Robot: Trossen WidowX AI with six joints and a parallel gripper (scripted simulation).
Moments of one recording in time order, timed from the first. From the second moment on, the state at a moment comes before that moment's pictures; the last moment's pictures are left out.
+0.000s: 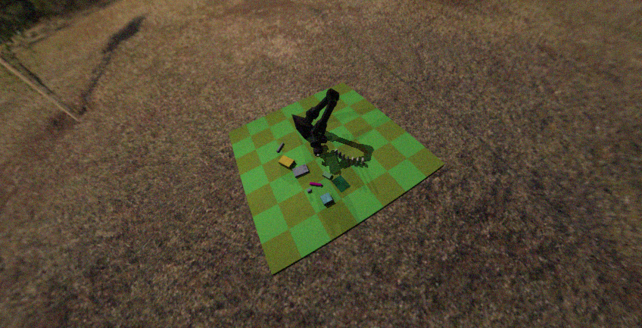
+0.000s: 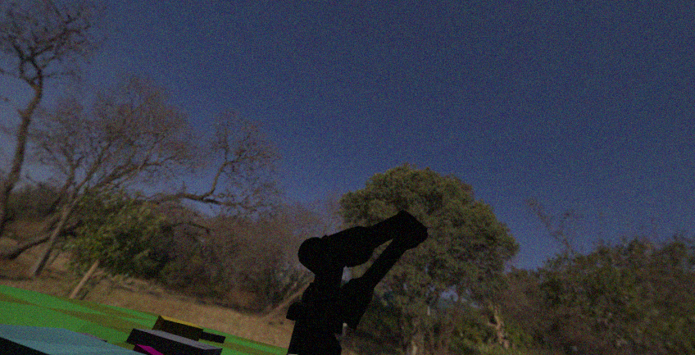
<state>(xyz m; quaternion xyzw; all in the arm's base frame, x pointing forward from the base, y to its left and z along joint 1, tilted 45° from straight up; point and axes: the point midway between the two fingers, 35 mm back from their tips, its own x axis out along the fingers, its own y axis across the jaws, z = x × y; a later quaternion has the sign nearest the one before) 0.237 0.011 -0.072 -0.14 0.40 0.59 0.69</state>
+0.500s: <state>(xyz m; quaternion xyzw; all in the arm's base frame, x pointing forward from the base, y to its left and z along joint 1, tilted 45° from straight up) 0.271 -0.043 -0.036 -0.15 0.40 0.58 0.70</state>
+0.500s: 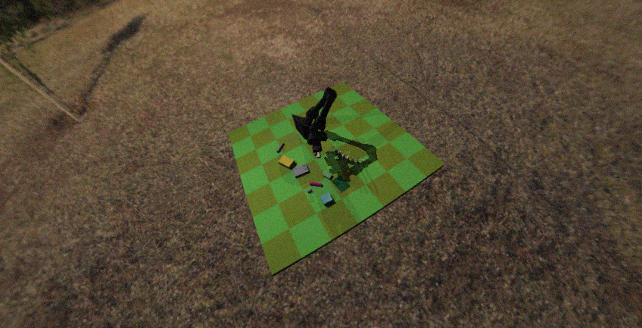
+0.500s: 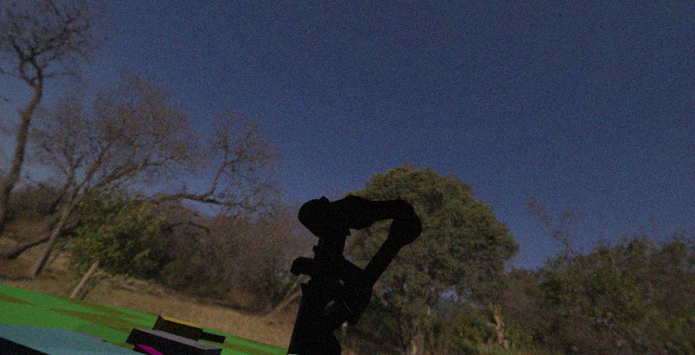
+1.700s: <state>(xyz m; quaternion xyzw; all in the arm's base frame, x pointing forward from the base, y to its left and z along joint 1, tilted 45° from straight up) 0.298 -0.059 -0.050 0.38 0.69 0.14 0.61</state>
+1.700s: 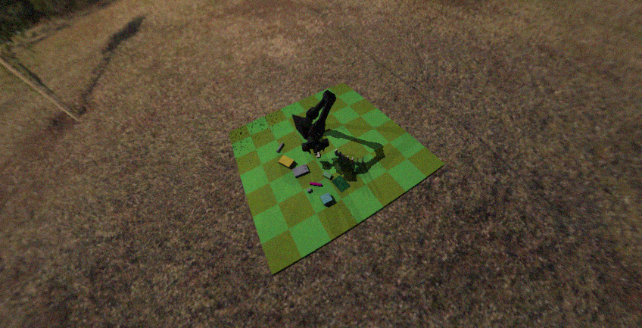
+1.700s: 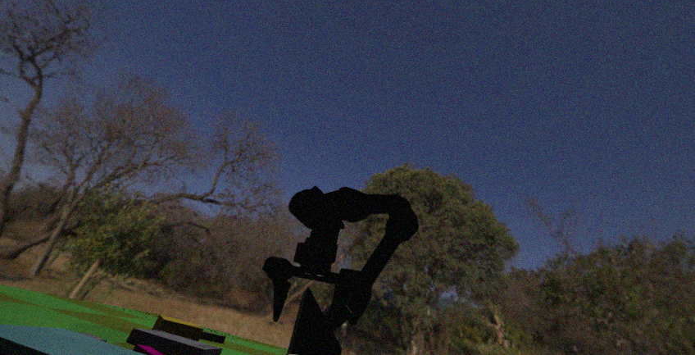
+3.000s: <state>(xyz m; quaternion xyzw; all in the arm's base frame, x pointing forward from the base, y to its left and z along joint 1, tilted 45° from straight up) 0.293 -0.010 -0.092 0.38 0.69 0.14 0.59</state>
